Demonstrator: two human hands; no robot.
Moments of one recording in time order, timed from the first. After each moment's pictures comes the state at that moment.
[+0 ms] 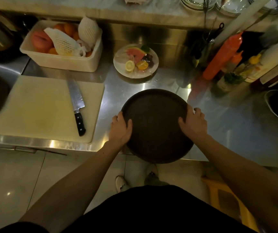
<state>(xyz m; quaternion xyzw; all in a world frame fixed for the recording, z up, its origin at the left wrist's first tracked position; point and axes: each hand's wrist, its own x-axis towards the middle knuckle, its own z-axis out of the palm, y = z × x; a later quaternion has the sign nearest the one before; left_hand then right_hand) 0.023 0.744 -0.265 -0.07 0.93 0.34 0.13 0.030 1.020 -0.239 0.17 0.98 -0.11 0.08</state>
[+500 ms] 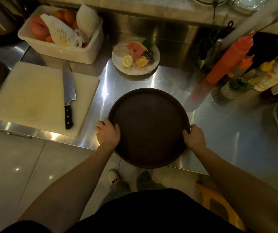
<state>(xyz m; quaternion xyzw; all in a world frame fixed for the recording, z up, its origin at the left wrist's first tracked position) 0.034 0.779 -0.284 -0.23 0.94 0.23 0.11 0.027 1.088 -0.294 0.25 0.91 -0.27 0.18</state>
